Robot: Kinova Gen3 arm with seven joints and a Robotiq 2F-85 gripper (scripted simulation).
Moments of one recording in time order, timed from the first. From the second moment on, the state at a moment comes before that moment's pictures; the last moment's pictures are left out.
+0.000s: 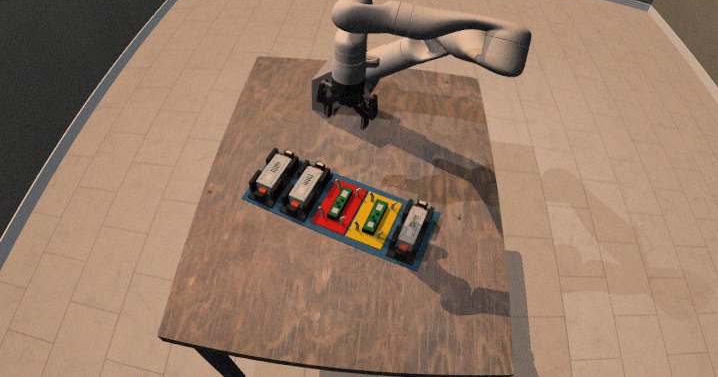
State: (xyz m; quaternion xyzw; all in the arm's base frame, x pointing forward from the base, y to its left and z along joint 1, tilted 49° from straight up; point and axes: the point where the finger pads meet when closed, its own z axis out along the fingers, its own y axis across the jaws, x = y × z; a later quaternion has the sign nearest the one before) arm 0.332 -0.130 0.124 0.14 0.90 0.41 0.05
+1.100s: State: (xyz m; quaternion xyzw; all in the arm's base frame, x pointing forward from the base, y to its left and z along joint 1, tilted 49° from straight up) arm 0.363 -0.079 0.120 0.14 0.90 0.41 0.05
